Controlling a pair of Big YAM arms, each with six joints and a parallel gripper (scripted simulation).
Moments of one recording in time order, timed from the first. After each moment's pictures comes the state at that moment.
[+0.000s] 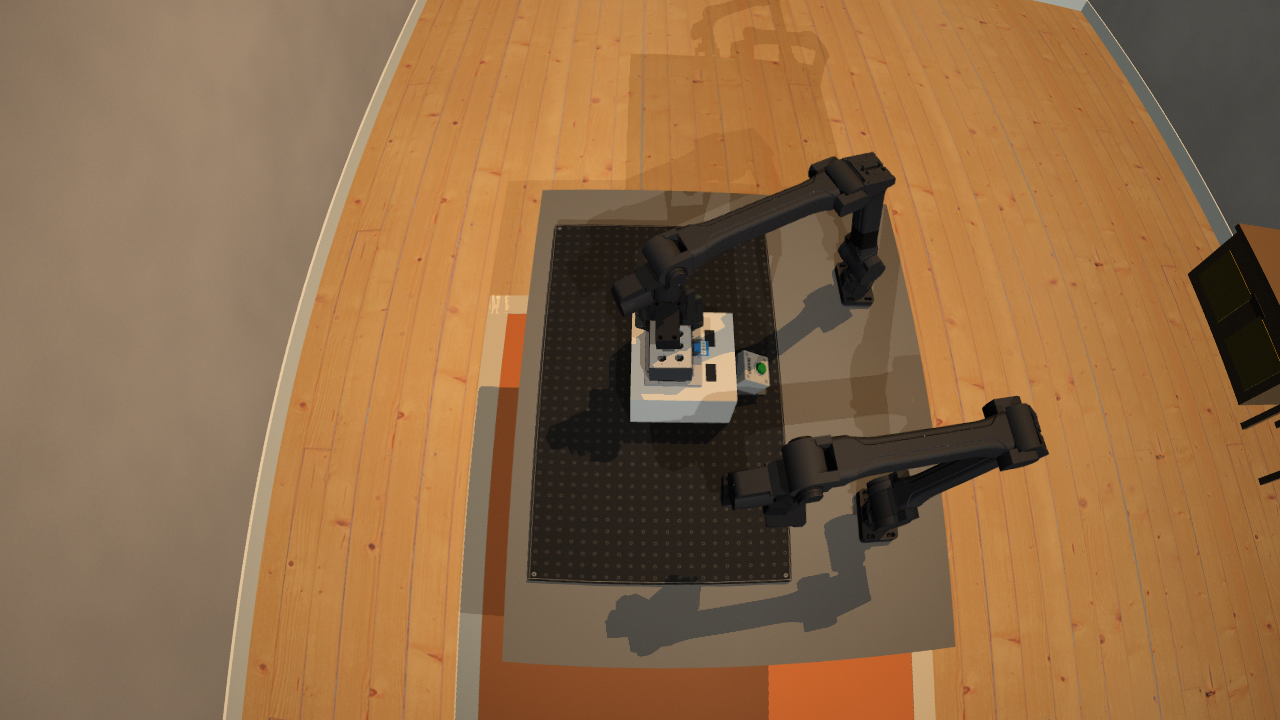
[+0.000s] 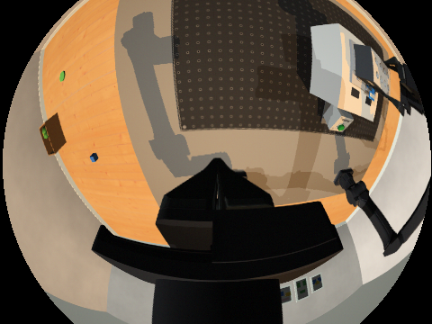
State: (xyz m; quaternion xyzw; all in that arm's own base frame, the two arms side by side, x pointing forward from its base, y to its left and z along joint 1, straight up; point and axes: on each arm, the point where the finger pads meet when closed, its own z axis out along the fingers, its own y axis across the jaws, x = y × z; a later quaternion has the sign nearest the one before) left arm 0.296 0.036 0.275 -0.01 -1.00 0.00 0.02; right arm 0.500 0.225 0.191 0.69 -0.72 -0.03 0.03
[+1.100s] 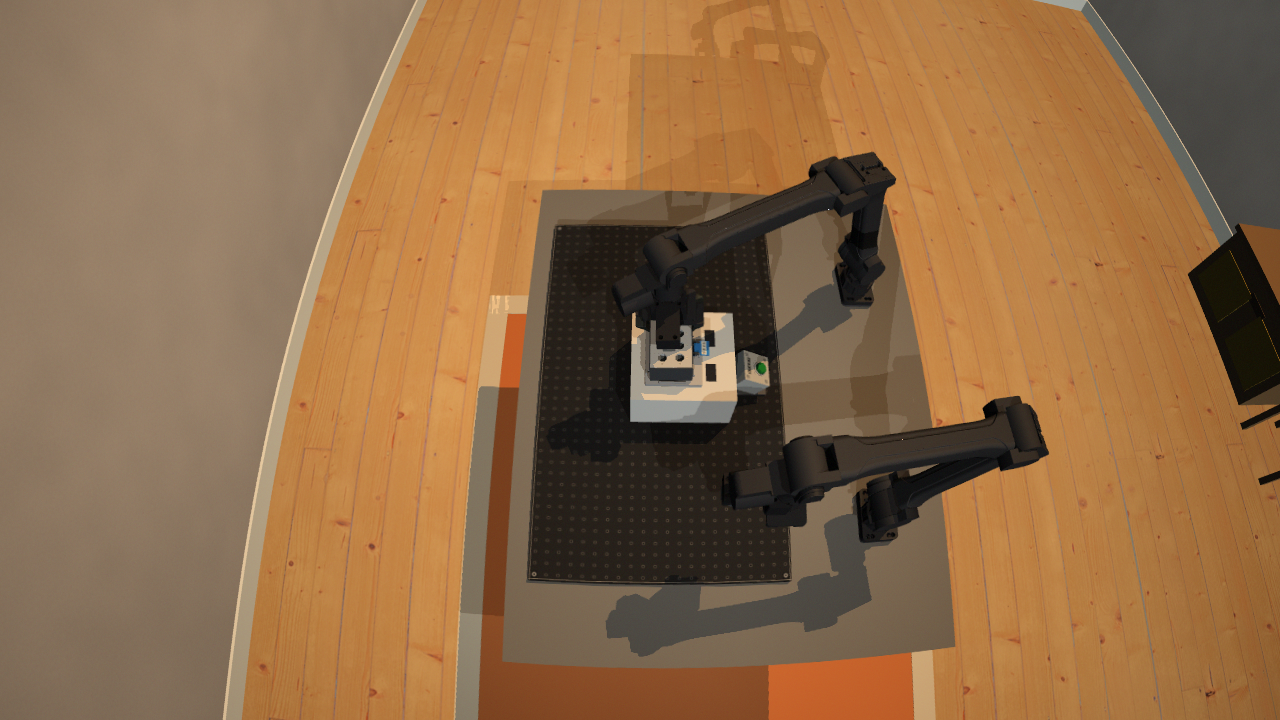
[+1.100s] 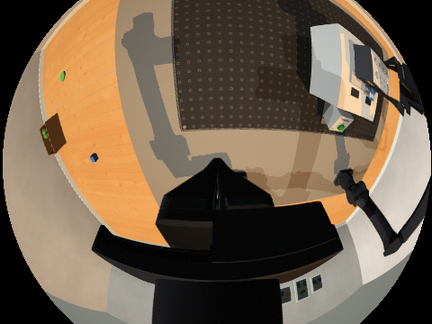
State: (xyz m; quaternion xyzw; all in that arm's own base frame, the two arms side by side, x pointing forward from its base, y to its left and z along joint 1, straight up) left arm 0.295 0.036 0.276 -0.01 -1.00 0.00 0.02; right arm 0.499 0.225 0.191 0.69 -0.72 -0.03 0.03
